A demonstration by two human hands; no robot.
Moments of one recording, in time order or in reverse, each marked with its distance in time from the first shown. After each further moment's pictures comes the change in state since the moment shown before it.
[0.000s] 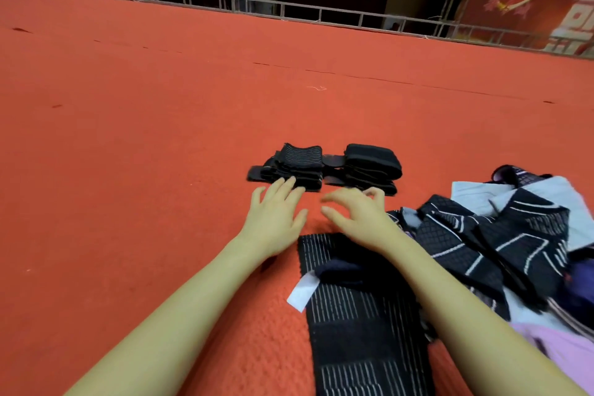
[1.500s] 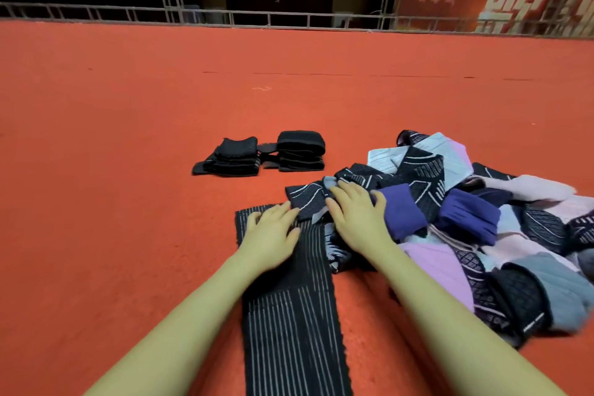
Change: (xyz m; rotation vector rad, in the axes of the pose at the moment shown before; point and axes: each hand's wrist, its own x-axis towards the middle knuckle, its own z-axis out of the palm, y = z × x) left_hand -0.058 0.118 0.025 -0.057 -0.179 0.098; right_hand -0.130 0.046 -0.037 -0.162 0.194 0.322
